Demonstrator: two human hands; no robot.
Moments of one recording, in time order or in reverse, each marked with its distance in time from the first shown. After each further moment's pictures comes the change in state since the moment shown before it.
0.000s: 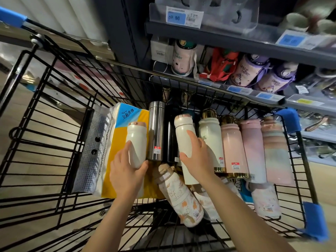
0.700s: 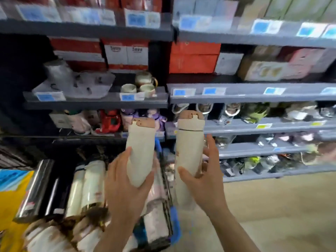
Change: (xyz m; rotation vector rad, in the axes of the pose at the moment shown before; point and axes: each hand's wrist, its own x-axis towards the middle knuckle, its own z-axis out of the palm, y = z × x) left_hand -0.200 0.358 0.073 -0.452 0.178 0.521; right_hand -0.178 0.234 -0.288 0.721 0.645 -0.214
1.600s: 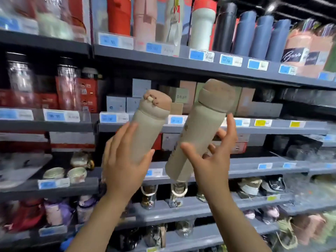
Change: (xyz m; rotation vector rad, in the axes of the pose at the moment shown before) left_hand 0.147 0.270 0.175 -0.175 0.375 0.628; right_hand 0.205 -0.100 -0.238 0.122 0.323 -0.616
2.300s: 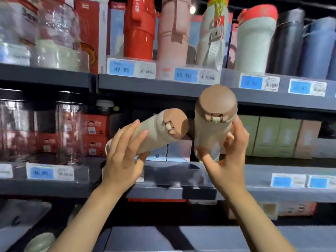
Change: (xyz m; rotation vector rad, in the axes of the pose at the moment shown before) left_hand 0.161 -0.180 0.112 0.176 0.065 0.528; right_hand 0.204 0.142 0.115 -0.074 -0.042 -0.517
